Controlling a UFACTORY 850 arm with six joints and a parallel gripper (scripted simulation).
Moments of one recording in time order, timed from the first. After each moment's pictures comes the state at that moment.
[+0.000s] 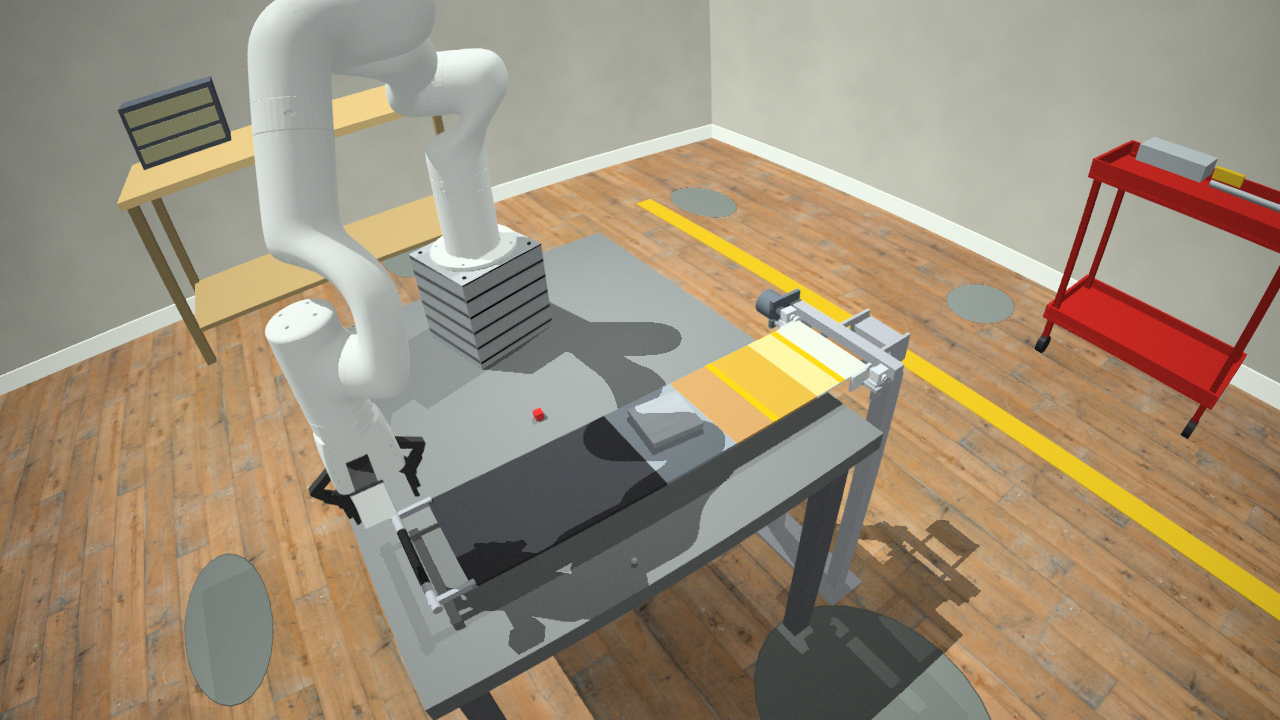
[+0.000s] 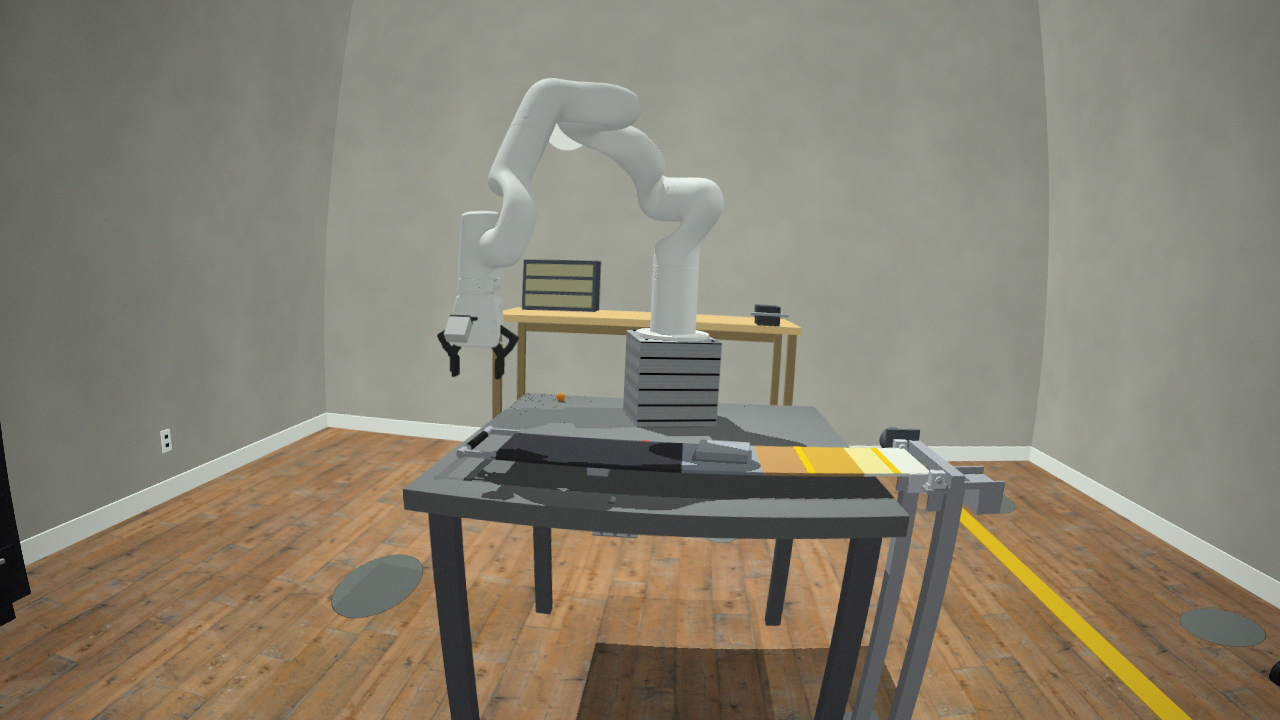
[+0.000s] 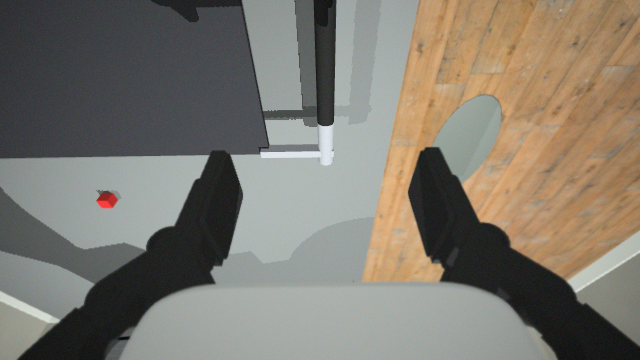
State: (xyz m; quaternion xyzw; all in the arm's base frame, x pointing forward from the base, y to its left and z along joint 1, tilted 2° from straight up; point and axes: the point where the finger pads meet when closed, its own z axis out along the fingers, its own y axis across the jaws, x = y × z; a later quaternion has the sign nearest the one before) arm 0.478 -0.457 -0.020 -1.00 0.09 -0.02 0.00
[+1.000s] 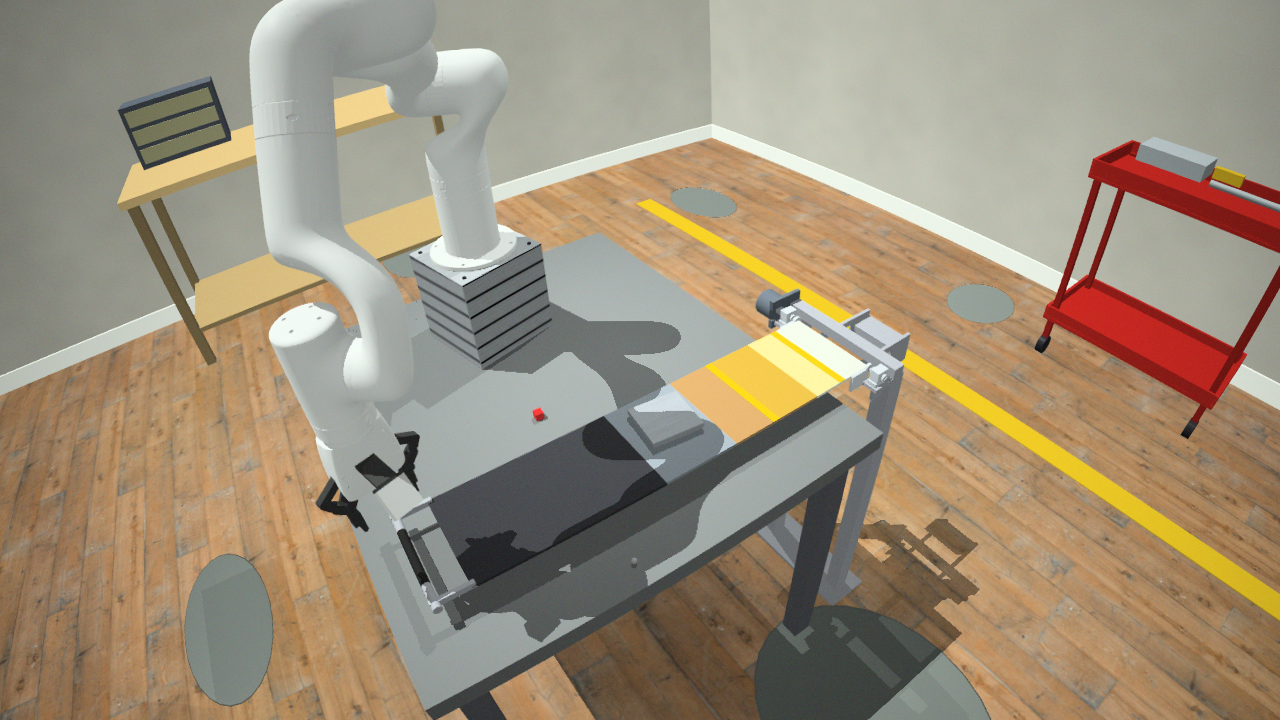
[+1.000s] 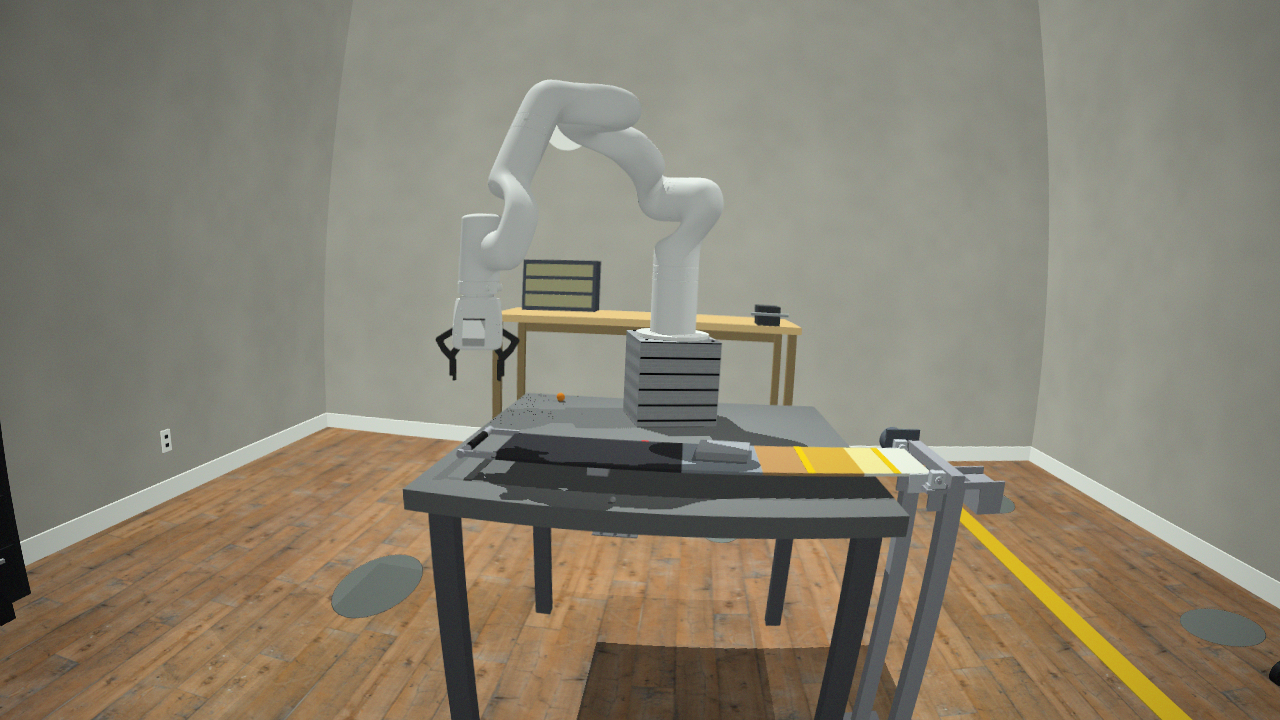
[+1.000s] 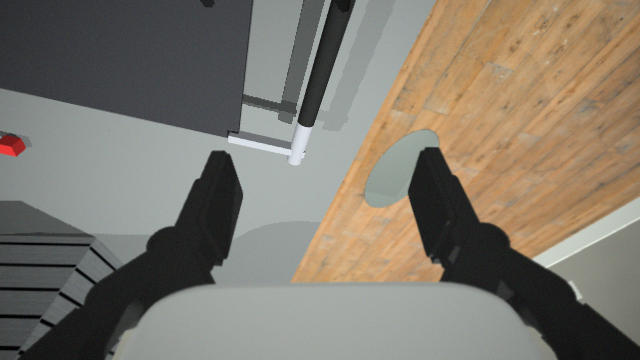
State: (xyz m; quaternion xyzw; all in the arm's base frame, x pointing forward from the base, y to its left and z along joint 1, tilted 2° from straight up) arm 0.478 -0.457 -0.025 -1.00 -0.07 -0.02 0.00
